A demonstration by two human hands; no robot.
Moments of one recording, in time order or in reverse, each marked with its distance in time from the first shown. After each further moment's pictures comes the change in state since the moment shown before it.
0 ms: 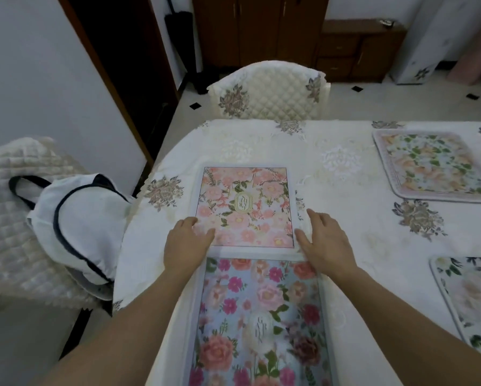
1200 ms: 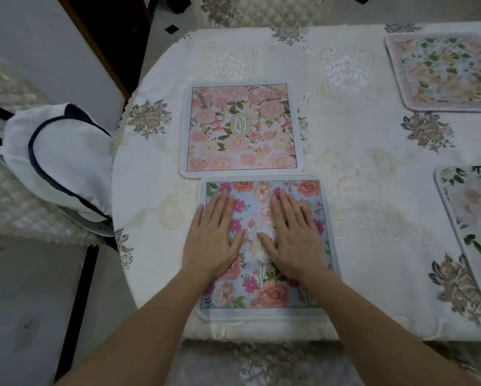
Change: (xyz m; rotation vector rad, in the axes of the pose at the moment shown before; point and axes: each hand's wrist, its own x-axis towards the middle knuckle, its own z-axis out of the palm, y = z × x) left_hand -0.119 -0.064 0.070 0.471 -0.189 0.540; right_hand -0.136 -0.023 0.116 -0.235 -0.079 -0.198
